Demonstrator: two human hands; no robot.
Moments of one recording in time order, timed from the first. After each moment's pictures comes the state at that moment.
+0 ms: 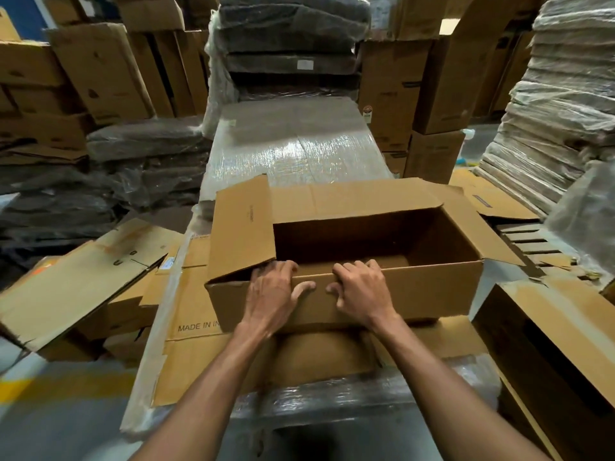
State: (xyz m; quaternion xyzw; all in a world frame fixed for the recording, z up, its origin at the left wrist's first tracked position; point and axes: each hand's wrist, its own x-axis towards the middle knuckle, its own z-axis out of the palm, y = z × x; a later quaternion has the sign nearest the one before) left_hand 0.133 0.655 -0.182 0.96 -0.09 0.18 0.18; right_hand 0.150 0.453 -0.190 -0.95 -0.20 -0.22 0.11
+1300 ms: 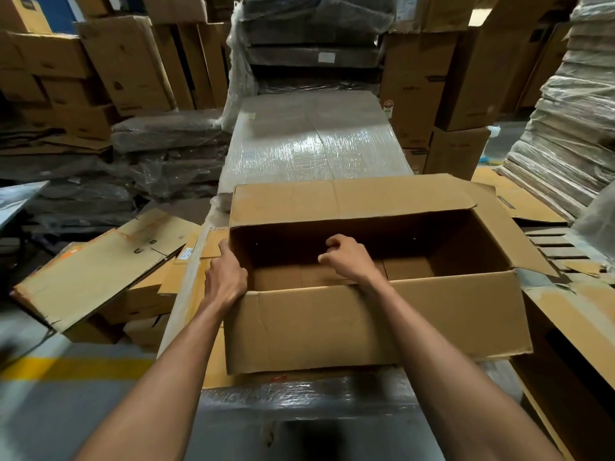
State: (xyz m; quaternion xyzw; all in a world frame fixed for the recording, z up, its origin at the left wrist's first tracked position) left_hand 0.156 0.756 -0.171 0.93 0.21 0.11 0.27; right_hand 0.193 0.510 -0.144 -0.88 -0.03 0.10 0.47
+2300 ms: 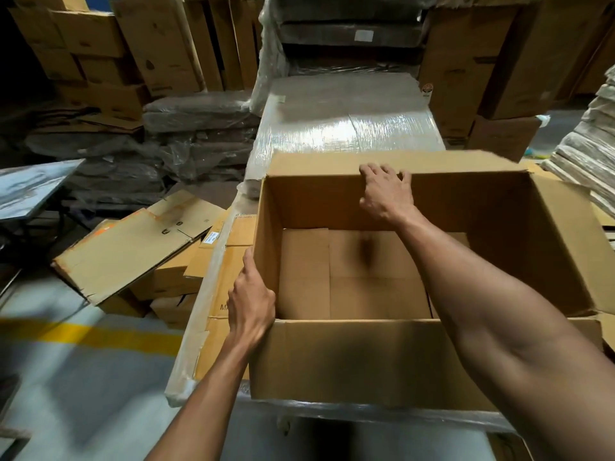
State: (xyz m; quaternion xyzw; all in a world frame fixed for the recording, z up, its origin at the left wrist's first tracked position) left_hand 0.114 0.750 -0.200 0.92 0.21 0.19 0.27; right_hand 0.314 0.526 -0.097 -0.98 -0.16 -0.13 0.05
